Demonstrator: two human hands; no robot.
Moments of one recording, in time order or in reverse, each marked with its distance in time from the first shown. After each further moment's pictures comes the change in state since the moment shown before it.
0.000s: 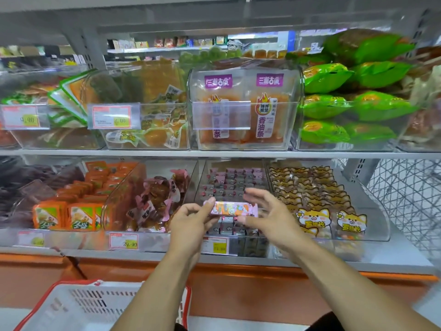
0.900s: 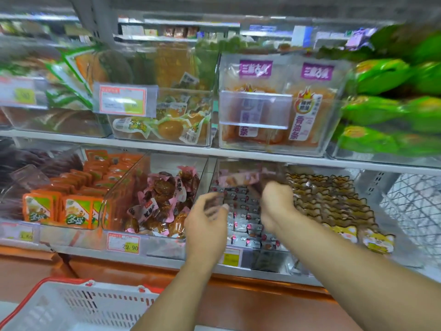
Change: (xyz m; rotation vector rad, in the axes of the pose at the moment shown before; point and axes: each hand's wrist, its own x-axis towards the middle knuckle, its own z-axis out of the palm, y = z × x) left_hand 0.014 -0.007 0.003 0.484 0.048 0.369; right_hand 0.082 -0.030 0.055 0.463 0.461 0.186
